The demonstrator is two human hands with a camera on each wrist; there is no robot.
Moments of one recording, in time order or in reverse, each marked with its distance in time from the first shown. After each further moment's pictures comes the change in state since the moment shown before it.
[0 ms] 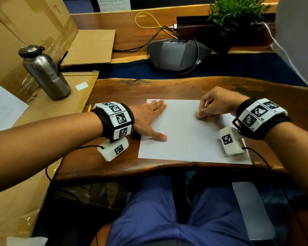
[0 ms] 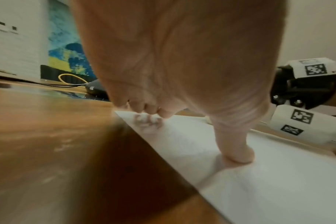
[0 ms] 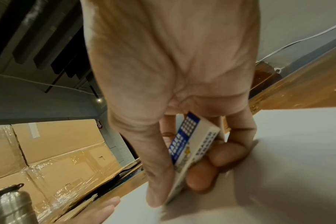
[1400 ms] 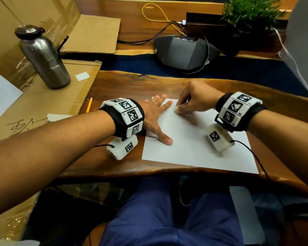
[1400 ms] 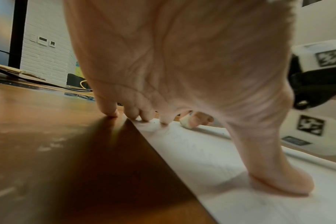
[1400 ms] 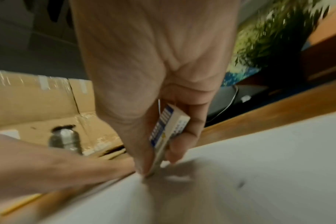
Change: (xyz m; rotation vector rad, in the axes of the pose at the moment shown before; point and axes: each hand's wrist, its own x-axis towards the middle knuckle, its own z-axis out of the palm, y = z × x) left_hand 0.017 -0.010 0.001 -0.105 -0.046 -0.080; right_hand 0.034 -0.065 0.021 -0.340 0.066 -0.430
